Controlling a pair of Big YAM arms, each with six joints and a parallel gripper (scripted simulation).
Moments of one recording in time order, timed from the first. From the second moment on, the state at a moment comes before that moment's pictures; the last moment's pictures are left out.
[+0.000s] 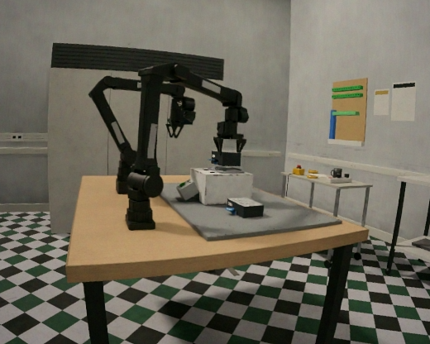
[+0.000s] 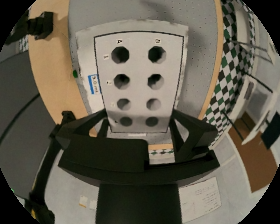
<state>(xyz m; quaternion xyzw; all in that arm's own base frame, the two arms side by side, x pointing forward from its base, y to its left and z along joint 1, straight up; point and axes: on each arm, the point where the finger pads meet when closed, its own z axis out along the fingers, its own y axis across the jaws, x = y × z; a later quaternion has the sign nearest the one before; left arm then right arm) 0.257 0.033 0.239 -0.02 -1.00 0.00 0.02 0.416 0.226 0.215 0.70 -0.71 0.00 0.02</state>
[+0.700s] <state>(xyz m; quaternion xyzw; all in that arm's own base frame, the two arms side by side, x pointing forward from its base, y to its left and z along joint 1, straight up) 0.256 0.033 0.237 -0.02 -1.00 0.00 0.02 0.416 0.227 0.215 0.70 -0.71 0.00 0.02</state>
